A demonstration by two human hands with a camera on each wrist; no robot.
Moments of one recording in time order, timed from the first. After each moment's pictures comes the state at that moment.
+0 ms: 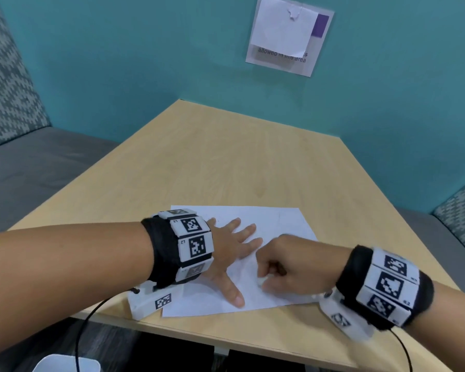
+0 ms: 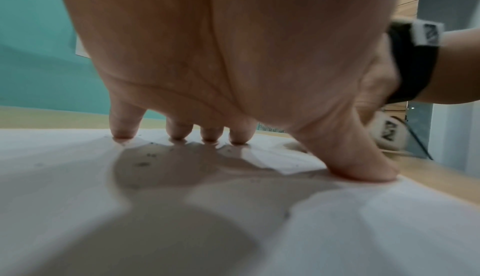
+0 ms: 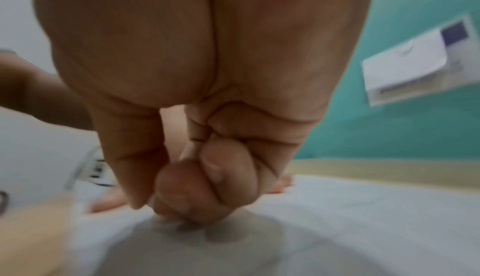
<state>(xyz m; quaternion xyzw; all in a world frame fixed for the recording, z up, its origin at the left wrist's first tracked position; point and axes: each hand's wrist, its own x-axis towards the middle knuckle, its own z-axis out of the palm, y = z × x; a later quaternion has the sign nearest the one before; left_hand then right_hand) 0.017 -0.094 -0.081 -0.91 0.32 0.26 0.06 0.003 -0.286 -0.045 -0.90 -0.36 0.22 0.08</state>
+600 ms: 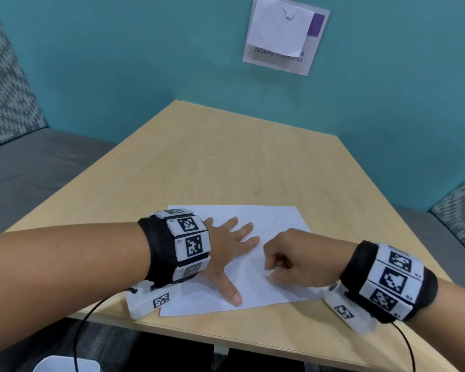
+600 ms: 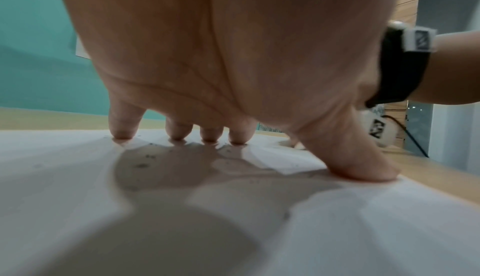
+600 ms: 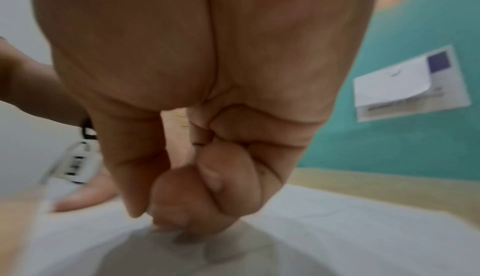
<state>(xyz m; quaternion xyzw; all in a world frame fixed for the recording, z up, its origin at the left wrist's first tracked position) 0.013 -0.095 -0.076 -0.91 0.31 0.26 0.06 0.007 -0.299 -0.044 -0.92 -0.33 0.21 0.07</state>
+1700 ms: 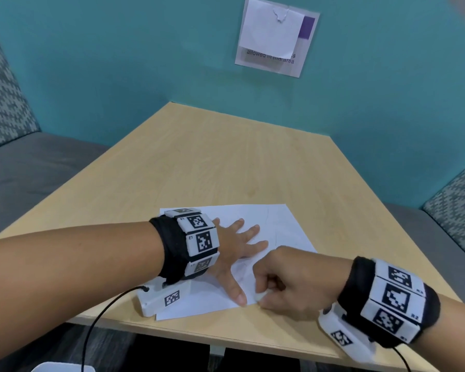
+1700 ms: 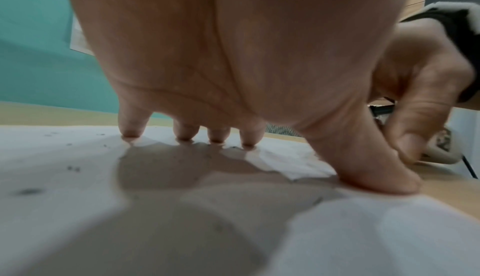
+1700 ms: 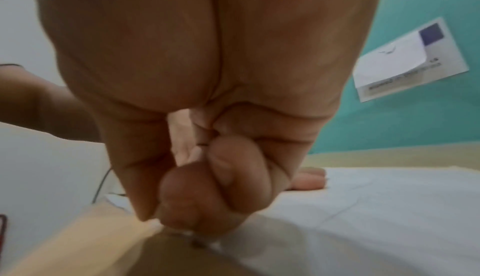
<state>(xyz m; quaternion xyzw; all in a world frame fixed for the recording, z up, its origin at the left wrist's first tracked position) 0.023 -0.116 -0.075 -0.90 0.34 0.26 0.06 -0.019 -0.299 -0.048 -0.90 -0.36 0.23 0.09</state>
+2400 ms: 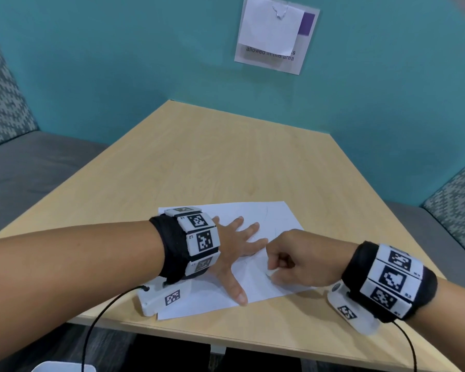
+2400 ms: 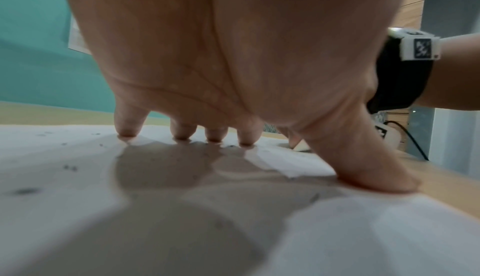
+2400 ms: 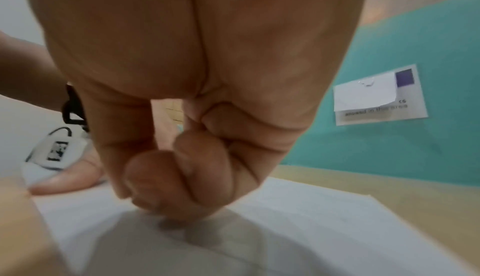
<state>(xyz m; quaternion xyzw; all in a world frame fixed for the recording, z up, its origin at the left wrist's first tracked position) 0.024 -0.117 -0.075 -0.90 0.33 0.27 0.07 0.004 -0.313 -0.042 -0.92 -0.30 0.22 0.09</state>
